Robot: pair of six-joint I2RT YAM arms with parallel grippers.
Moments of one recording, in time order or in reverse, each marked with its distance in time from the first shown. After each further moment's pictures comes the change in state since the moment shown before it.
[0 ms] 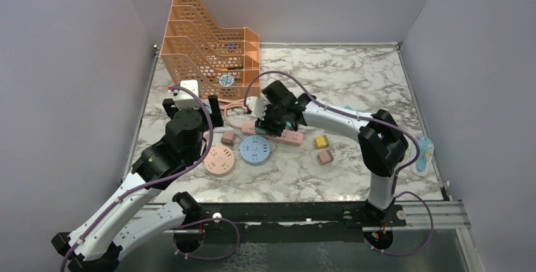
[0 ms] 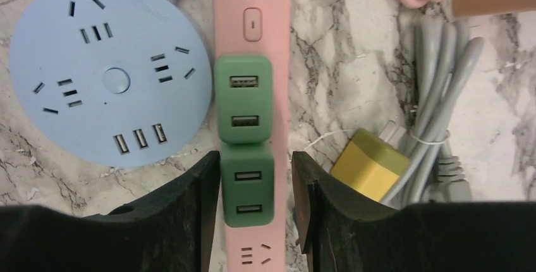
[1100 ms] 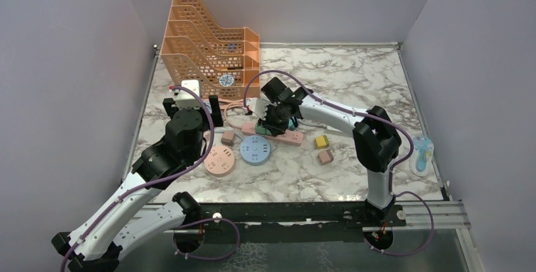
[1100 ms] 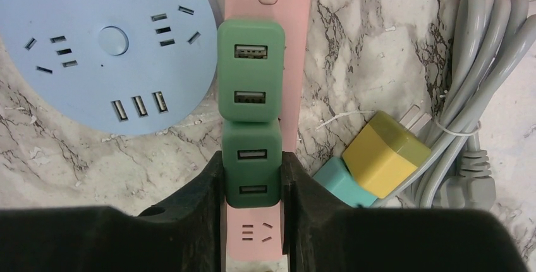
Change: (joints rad) left arm 0.000 0.003 0.000 0.007 -0.001 0.022; right arm -0.031 0.075 0.129 -0.204 -0.014 -0.050
